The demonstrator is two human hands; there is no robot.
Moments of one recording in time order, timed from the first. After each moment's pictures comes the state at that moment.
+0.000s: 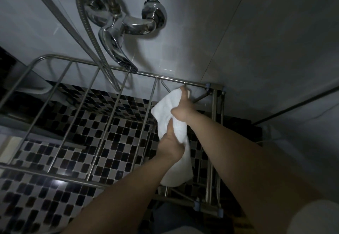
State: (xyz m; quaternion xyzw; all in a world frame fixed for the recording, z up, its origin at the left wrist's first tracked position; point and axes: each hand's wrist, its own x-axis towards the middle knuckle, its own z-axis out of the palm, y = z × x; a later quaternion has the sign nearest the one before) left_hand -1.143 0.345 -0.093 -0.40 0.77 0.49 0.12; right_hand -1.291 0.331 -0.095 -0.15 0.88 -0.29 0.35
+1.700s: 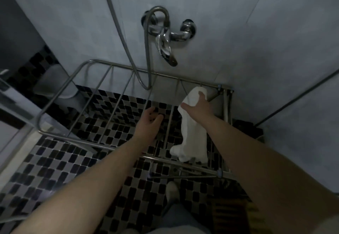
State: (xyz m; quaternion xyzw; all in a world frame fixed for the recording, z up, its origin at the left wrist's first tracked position) left_hand -0.988 0.238 -0.056 -0.40 0.67 0.62 -0.11; right_hand -1.177 0.357 -0.038 -0.15 0.88 -0.36 0.25
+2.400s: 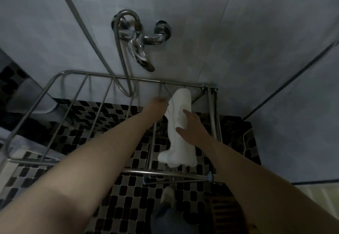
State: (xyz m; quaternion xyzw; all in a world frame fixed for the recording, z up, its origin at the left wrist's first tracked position) left_hand -1.106 0.240 -0.002 -0.36 0.71 0.60 0.05; right_hand -1.162 0.418 -0.068 -0.24 0.89 -0.28 0.27
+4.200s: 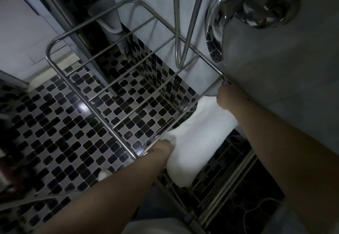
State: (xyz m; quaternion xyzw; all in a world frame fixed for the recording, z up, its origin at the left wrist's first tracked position) left_hand -1.073 0.318 -0.151 -0.70 0.41 0.56 0.15; right_hand -1.343 0.242 -0.103 -0.53 0.82 0.17 0.17
